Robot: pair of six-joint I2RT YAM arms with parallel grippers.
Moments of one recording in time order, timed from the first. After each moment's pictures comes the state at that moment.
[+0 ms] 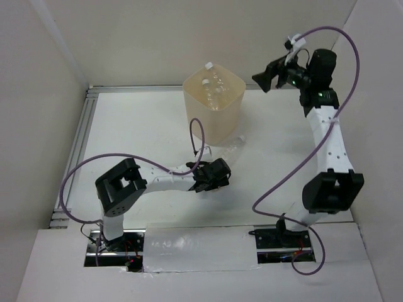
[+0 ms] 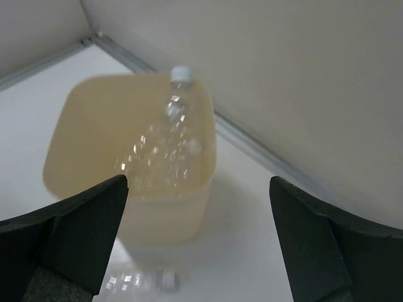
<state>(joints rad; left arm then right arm) -1.06 1.83 1.17 -0.38 -0.39 -1.24 -0.04 1.64 1.78 -0.20 -0.77 -0.15</state>
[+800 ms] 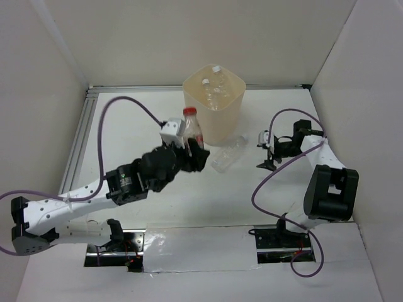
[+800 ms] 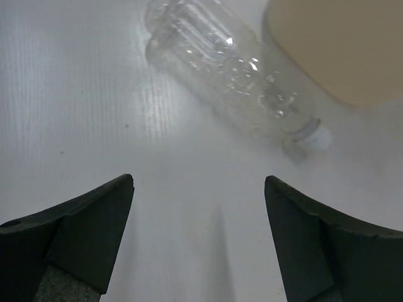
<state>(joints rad) -1.17 1.09 1.09 -0.35 -0.58 -0.67 -0.21 1.48 1.01 -0.90 -1.01 -1.66</state>
